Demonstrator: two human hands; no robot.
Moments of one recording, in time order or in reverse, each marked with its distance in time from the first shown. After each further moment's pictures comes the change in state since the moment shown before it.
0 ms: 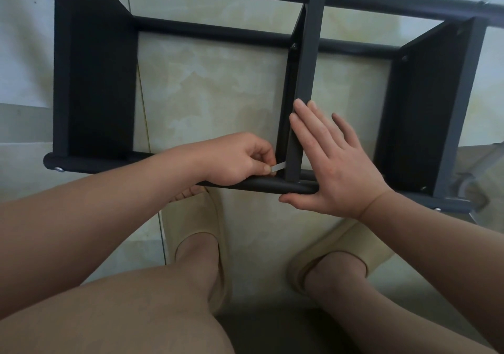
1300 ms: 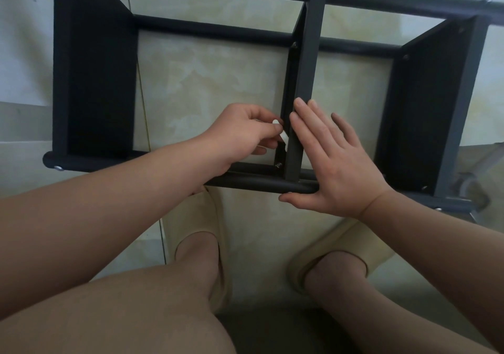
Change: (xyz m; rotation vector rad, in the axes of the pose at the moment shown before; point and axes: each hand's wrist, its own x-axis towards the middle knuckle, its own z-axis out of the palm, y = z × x) left_hand 0.014 0.015 0.003 -0.602 0.442 -0.082; right_hand 0.000 0.000 0.000 0.020 0.004 0.005
